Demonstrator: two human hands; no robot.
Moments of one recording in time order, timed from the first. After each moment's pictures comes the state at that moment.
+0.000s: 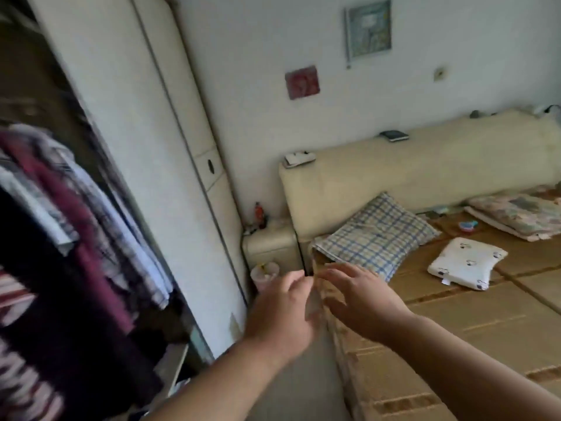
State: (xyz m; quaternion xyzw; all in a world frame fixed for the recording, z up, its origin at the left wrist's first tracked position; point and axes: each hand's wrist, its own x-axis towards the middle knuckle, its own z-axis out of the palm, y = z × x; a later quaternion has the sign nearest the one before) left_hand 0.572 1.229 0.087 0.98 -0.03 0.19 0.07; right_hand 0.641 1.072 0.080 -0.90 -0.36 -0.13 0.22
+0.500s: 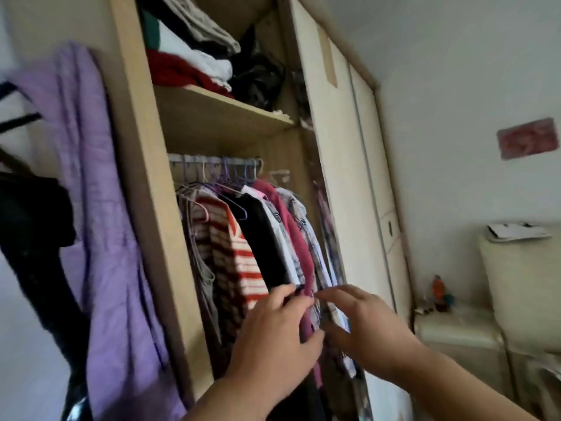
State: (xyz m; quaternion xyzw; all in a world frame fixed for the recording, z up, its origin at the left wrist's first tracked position) left_hand 0.382 1.463 0.236 0.90 0.21 0.38 -0.03; right_hand 0.531 1.375 0.226 -0.69 -0.62 -0.18 0.34
